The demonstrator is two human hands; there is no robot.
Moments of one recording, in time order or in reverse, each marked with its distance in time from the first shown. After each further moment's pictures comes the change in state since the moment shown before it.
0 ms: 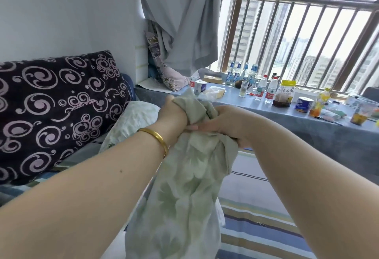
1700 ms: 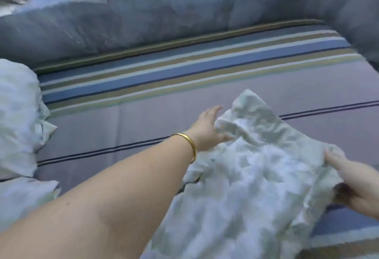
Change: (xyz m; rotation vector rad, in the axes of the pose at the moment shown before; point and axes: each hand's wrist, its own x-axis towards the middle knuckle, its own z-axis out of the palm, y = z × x) left_hand 0.131 -0.210 0.469 0.632 -1.123 -0.091; right_hand 0.008 0.526 -0.290 0.668 0.704 1.055
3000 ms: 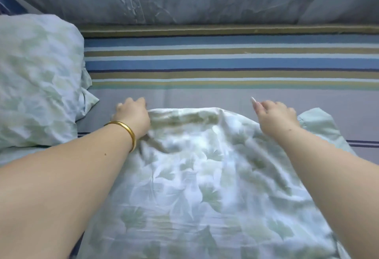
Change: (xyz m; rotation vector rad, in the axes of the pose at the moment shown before) left_hand -0.070 -0.203 -0.168 0.469 0.396 -0.668; right_hand -0.006 -0.141 0.284 -1.251 0.118 -0.596
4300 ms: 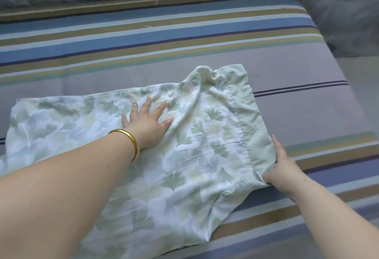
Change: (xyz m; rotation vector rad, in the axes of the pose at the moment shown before) left_hand -0.117 0.197 0.092 -0.031 -0.327 0.459; right_hand -0.156 0.266 0.037 0.492 -0.191 0.601
